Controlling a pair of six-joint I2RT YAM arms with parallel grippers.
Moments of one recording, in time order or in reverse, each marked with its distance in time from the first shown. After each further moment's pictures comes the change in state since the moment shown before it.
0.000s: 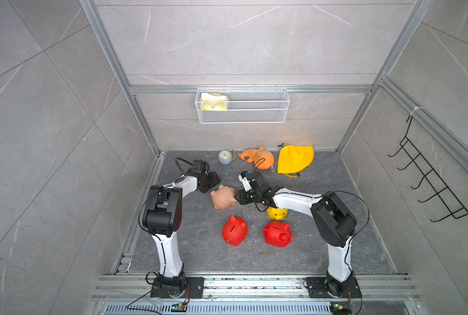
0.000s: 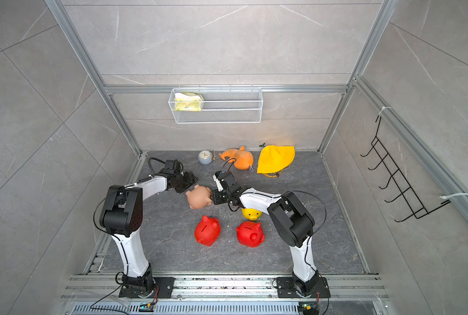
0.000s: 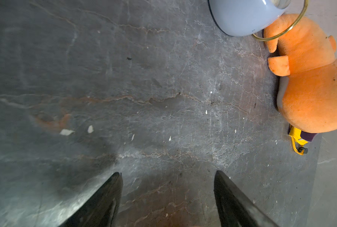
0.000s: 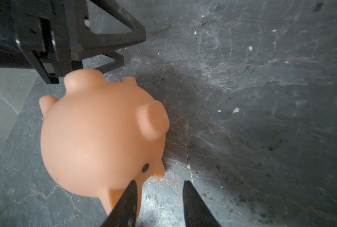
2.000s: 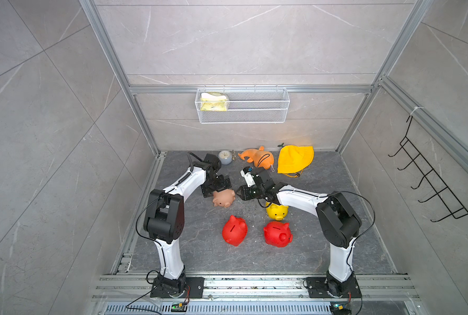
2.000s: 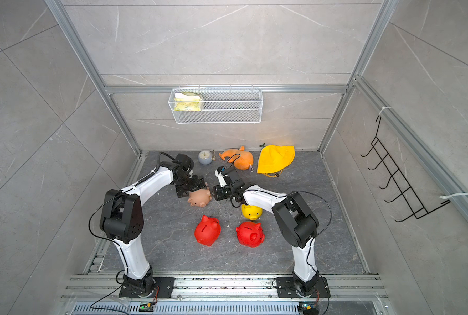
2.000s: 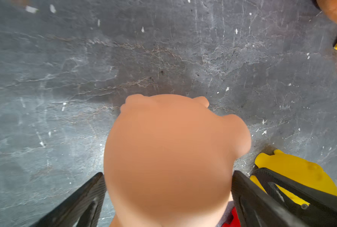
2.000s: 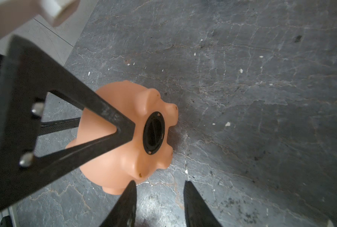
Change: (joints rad) left arm -0.149 -0.053 0.224 -0.594 -0.051 0.110; right arm -0.037 -0.042 0.013 -0.014 -0.037 -0.023
